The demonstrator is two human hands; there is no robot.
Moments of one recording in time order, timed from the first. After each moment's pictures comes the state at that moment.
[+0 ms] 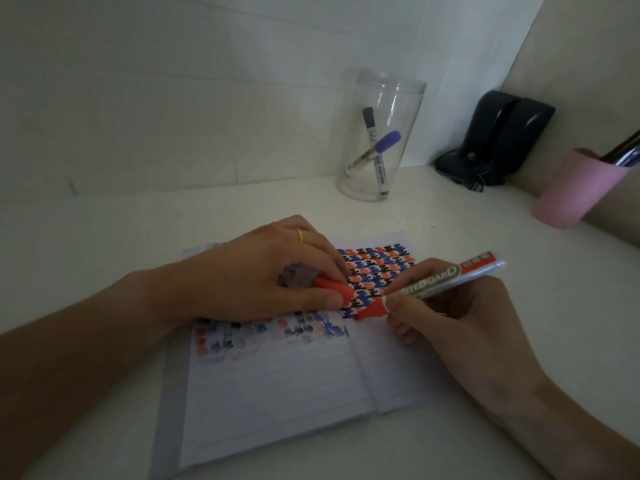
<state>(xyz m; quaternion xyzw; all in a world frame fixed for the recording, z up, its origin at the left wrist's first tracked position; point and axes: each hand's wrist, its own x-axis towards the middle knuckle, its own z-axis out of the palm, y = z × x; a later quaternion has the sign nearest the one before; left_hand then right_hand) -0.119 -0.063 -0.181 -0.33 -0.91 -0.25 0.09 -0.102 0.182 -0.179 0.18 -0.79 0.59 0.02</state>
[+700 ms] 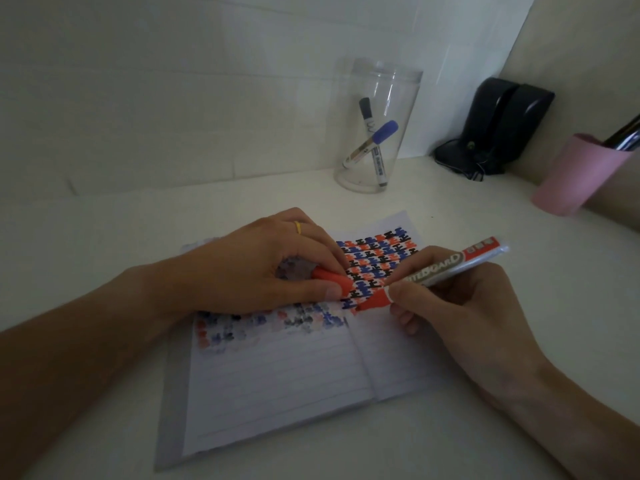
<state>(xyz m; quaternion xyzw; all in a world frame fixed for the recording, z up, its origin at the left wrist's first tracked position) -0.119 -0.063 -0.181 -0.33 -0.91 -0.24 0.08 -0.104 0.184 -0.180 0.19 -0.78 0.60 0.02</state>
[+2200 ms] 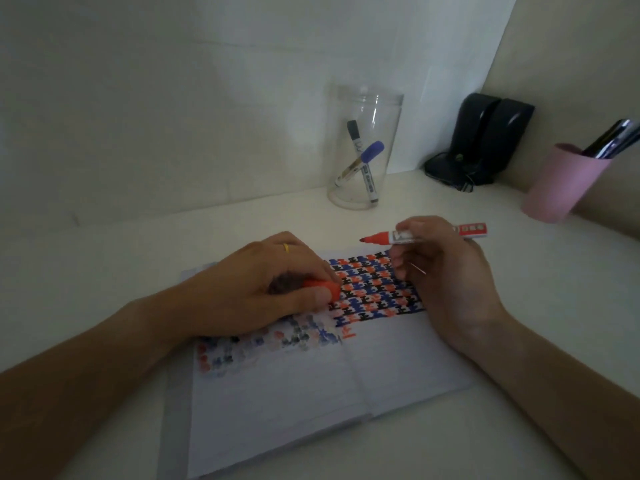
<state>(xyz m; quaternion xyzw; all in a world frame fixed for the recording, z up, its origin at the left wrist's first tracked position) -0.119 -0.063 -0.180 -0.29 -0.92 -0.26 0.07 -0.163 0.176 -0.177 0.08 -0.60 0.80 0.00</state>
